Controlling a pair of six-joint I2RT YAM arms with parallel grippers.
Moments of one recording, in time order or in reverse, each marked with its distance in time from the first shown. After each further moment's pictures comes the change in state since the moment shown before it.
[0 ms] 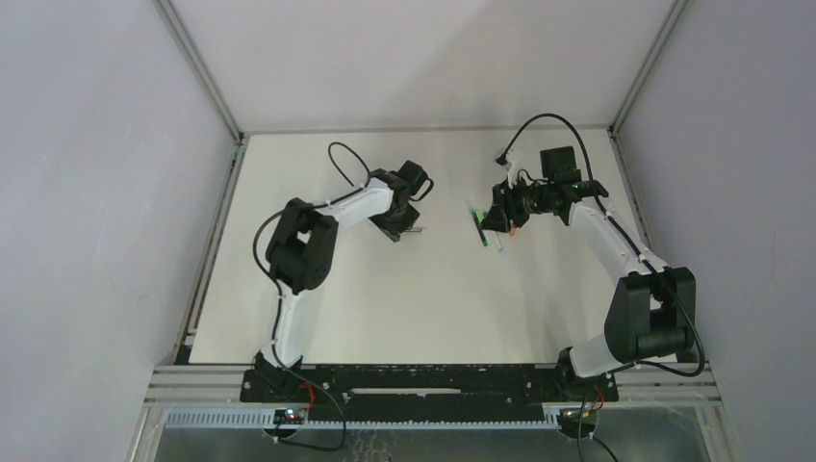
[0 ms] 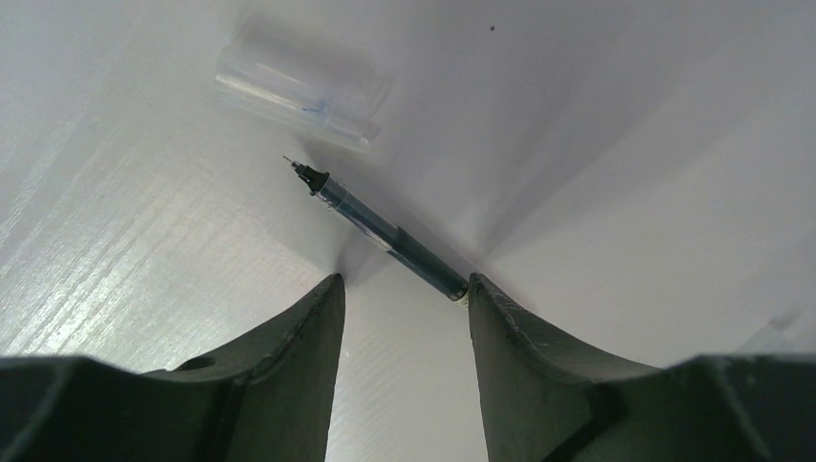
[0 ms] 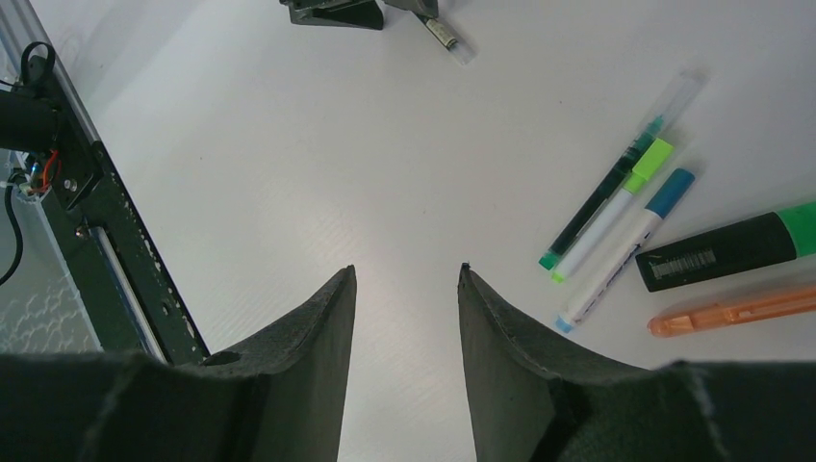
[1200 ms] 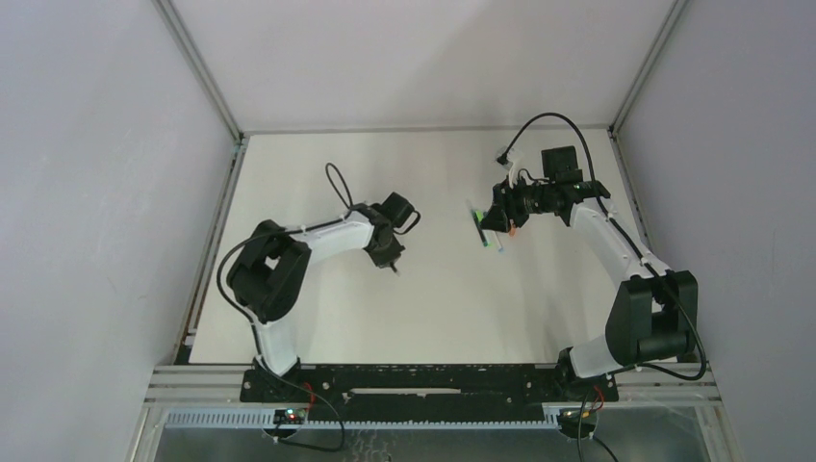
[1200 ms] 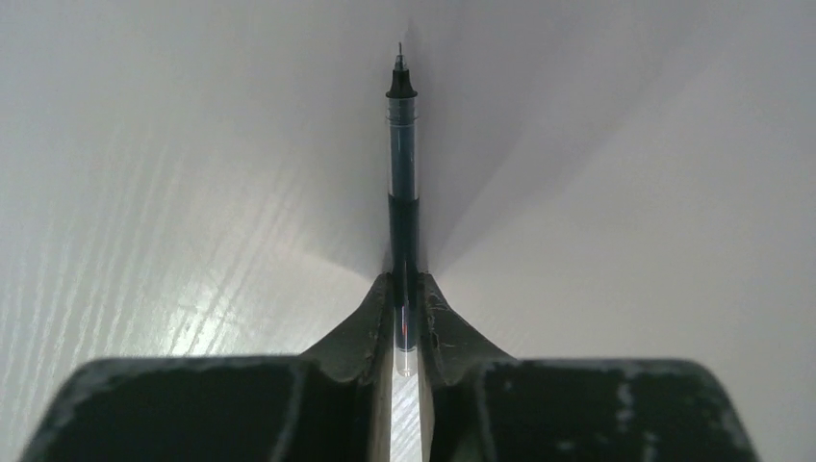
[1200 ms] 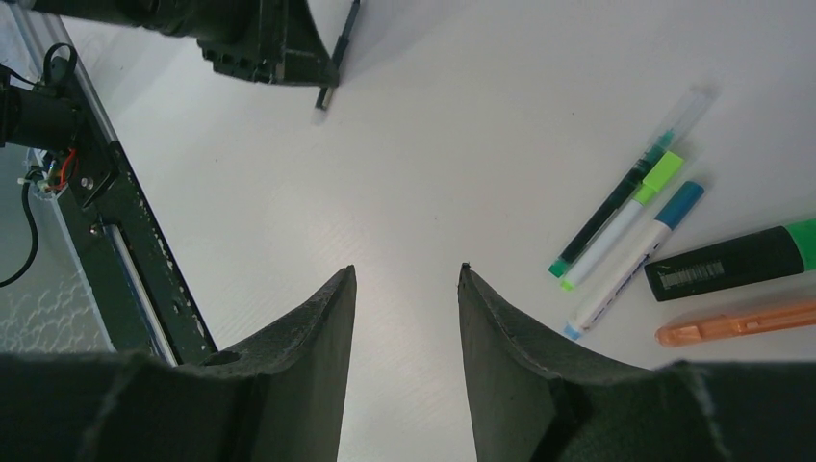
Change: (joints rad) left arm -0.048 -0.278 -0.444 0.156 0.040 0.201; right arm 0.000 -0.016 0.000 0.000 -0.028 0.000
